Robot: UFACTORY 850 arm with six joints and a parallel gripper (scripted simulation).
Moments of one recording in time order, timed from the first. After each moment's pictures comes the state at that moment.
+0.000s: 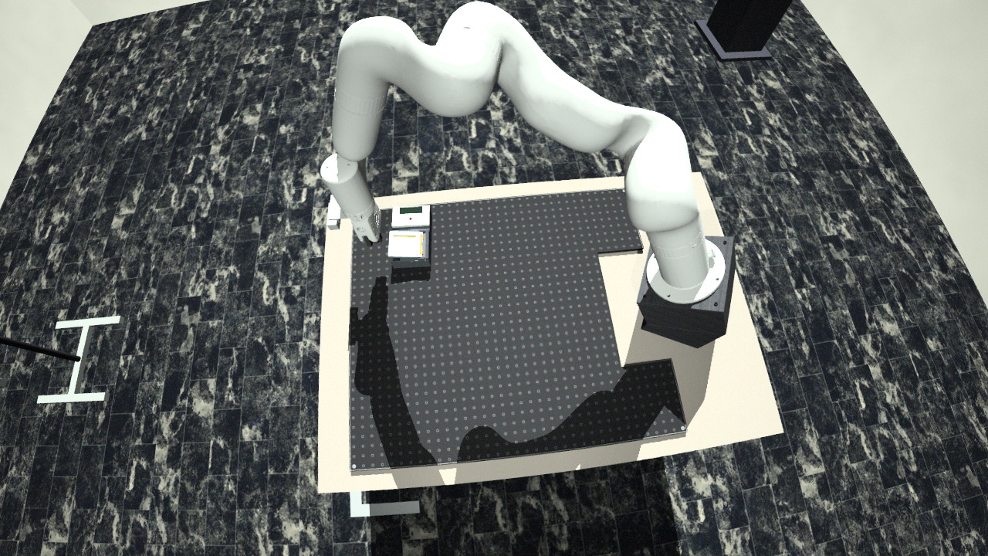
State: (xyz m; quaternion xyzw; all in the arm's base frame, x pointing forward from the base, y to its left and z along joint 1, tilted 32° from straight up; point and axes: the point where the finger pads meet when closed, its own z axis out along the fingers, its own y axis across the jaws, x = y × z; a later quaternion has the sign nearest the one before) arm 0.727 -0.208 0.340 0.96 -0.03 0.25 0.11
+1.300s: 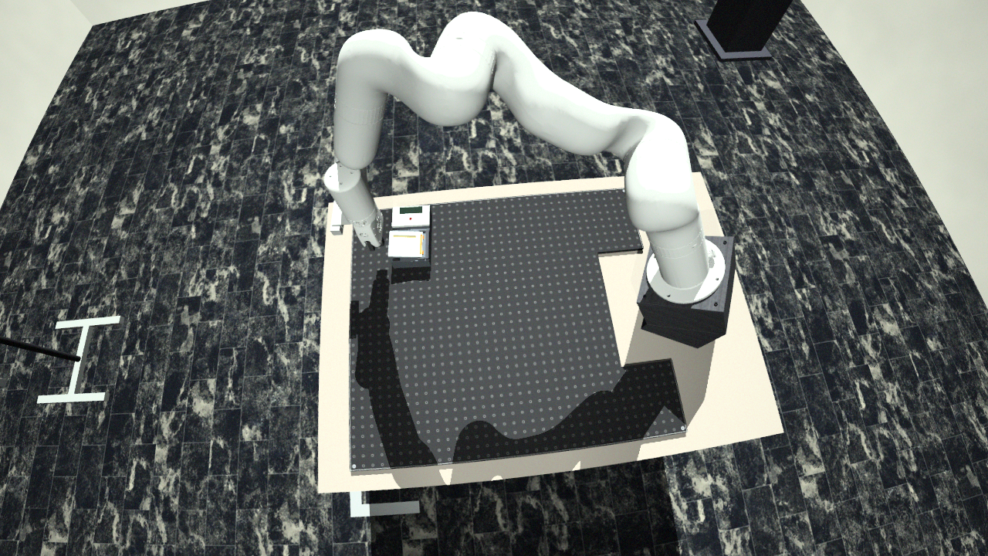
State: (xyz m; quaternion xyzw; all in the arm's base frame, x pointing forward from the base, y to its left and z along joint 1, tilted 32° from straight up) arm 0.738 -0.214 0.319 0.96 -0.04 0.25 0.12
